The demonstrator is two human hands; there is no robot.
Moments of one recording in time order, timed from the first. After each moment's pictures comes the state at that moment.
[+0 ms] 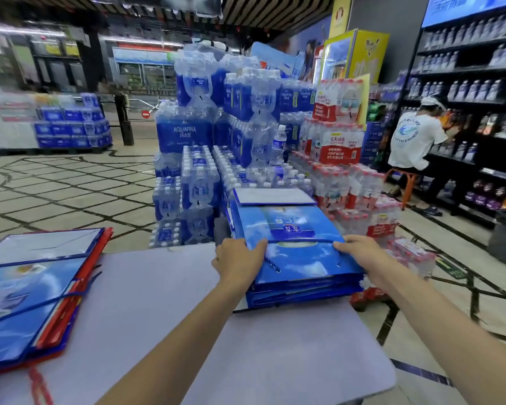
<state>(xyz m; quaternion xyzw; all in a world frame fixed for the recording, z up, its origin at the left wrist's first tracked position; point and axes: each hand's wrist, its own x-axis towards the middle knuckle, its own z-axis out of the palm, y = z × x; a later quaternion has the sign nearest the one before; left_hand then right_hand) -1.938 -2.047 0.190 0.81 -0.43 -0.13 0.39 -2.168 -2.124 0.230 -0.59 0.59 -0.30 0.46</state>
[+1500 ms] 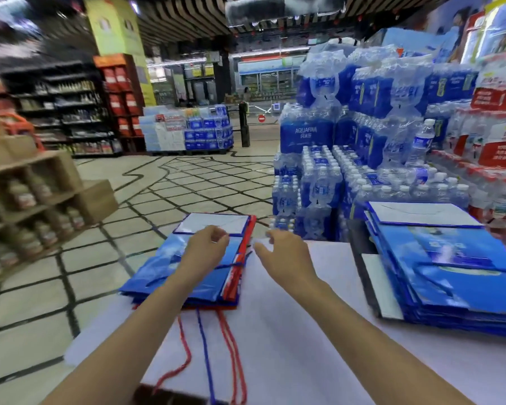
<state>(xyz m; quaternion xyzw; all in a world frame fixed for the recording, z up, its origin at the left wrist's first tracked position) -1.688 -1.832 0.226 0.83 -0.33 -0.04 0.44 -1.837 -1.925 0.228 -0.86 0.31 -0.29 0.27</state>
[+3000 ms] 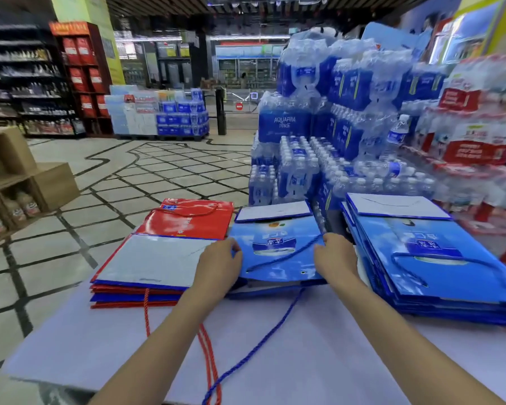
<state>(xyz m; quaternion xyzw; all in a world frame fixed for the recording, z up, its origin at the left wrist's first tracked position) -1.735 -1.871 0.176 0.85 -0.40 0.00 0.34 -1.902 -2.010 0.192 -0.77 0.53 -0.26 0.24</state>
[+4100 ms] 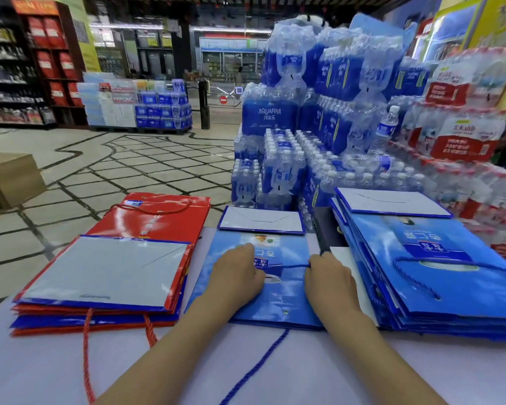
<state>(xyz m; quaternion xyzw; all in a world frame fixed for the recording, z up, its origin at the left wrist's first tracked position) -1.751 -1.951 0.128 0.82 -0.52 0.04 0.23 -1.911 -2.027 0.138 -0.86 0.48 -0.18 0.04</state>
